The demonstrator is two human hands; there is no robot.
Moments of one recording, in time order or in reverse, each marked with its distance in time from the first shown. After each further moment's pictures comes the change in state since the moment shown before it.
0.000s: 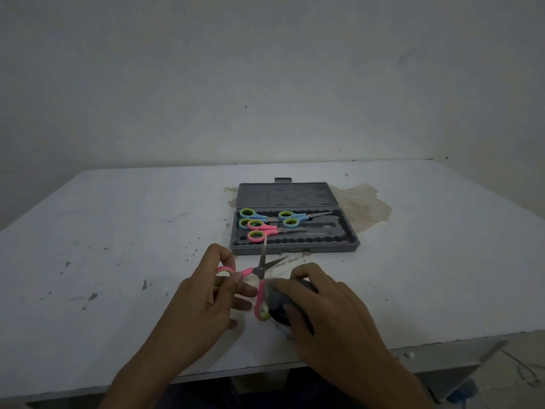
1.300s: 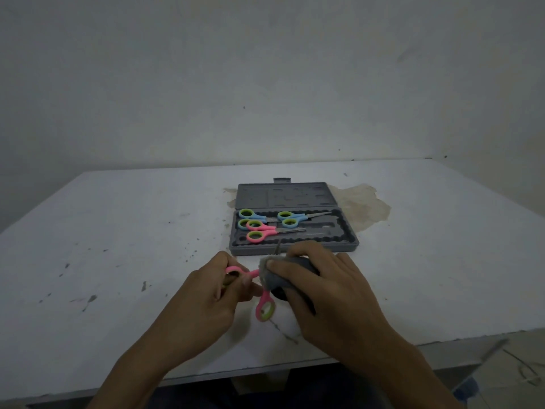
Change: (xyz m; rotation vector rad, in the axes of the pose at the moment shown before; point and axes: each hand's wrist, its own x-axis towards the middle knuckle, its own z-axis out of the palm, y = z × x) left_hand 0.006 0.010 0.000 0.213 -0.060 -0.026; right_hand 0.018 0.011 -0.011 -0.070 0.115 -0.160
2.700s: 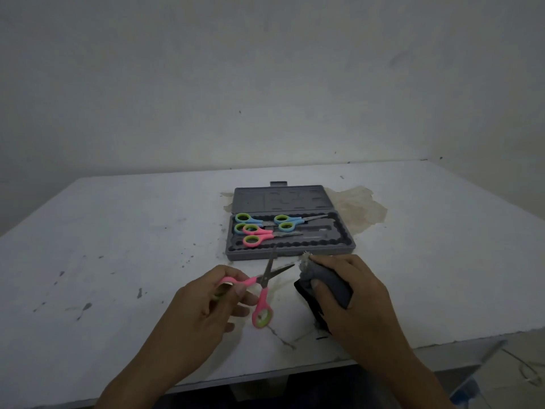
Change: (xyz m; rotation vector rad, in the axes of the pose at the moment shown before) left_hand -0.008 -0.004 0.002 -0.152 0.003 -0.031; right_hand -0.030 0.025 0.007 0.340 0.119 0.491
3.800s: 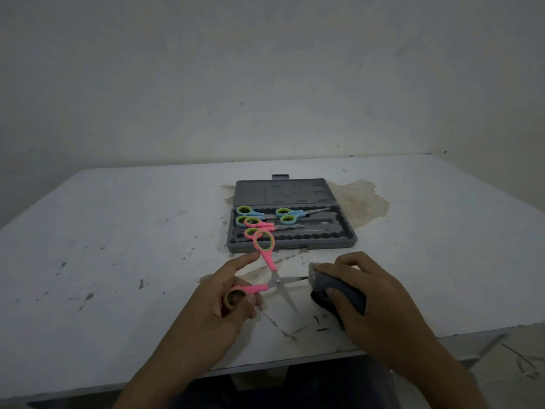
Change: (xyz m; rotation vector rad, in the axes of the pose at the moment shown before) left_hand -0.001 -0.012 0.017 0.003 -0.007 0.096; right_hand -0.005 0.011 -0.025 -0.131 -0.126 -0.168
